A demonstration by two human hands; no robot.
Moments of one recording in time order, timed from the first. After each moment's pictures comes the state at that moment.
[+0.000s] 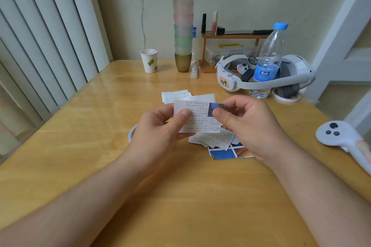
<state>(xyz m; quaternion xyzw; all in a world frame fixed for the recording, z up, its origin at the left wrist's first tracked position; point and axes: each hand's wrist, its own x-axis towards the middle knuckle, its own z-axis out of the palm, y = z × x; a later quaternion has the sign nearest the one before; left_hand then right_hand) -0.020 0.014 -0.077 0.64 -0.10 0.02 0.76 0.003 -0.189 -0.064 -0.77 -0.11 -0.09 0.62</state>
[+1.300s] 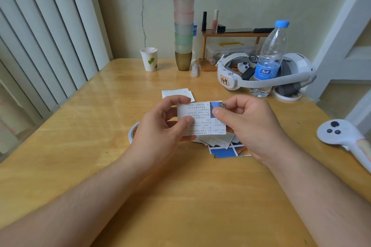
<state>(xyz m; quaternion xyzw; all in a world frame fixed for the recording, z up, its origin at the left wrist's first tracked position) -0.014 0.019 -0.087 0.69 -0.11 0.06 0.71 0.000 -0.183 -0.063 -0.77 -0.05 -0.08 0.63</state>
